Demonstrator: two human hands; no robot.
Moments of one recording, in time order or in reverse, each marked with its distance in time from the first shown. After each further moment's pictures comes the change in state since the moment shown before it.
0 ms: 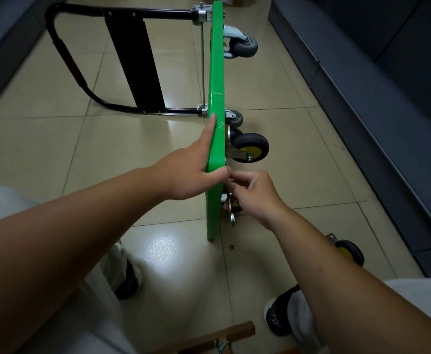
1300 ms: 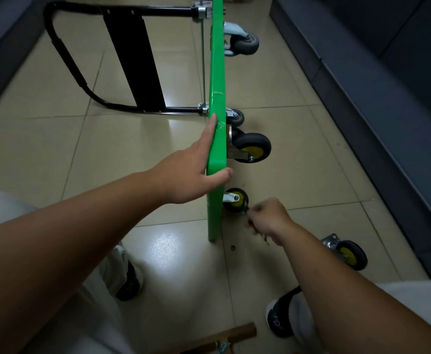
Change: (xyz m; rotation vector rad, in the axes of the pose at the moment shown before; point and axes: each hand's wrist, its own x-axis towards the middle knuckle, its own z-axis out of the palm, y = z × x) left_hand -0.003 0.003 -0.001 0.009 0.006 -0.032; right_hand 0.012 0.069 -0.021 -0.425 0.165 0.438
